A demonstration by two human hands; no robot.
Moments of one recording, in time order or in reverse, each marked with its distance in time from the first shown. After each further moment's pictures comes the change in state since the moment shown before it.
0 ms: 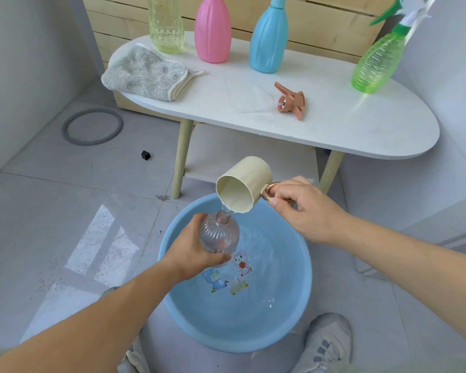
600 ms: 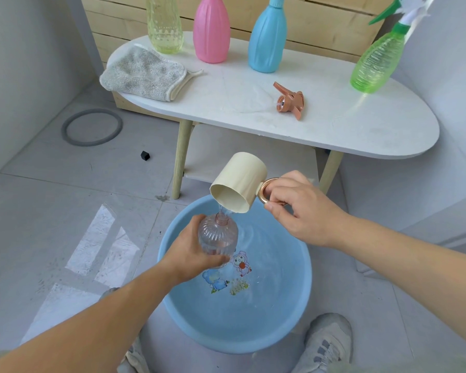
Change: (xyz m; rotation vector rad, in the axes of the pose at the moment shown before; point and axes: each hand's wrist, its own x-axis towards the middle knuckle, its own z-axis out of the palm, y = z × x) left_hand -0.002 0.002 -0.001 -0.007 -0.005 -0.016; right_hand 0.004 0.009 0.004 -0.144 0.039 -0.195
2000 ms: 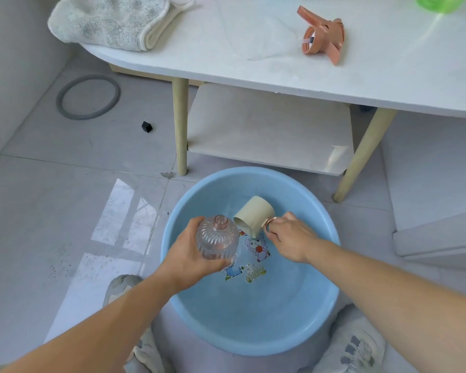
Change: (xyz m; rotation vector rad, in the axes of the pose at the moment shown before) left_hand 0.019 -0.068 0.018 0.025 -0.002 -0.143; right_hand -0.014 0.088 0.186 -0.028 -0.565 0.352
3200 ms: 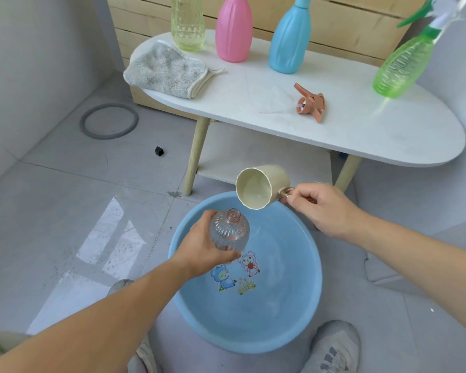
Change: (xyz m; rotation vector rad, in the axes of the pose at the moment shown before) left_hand -0.028 0.064 -0.020 -0.092 0.020 0.142; right_hand -0.119 -0.070 -0.170 0.517 0.393 -0.050
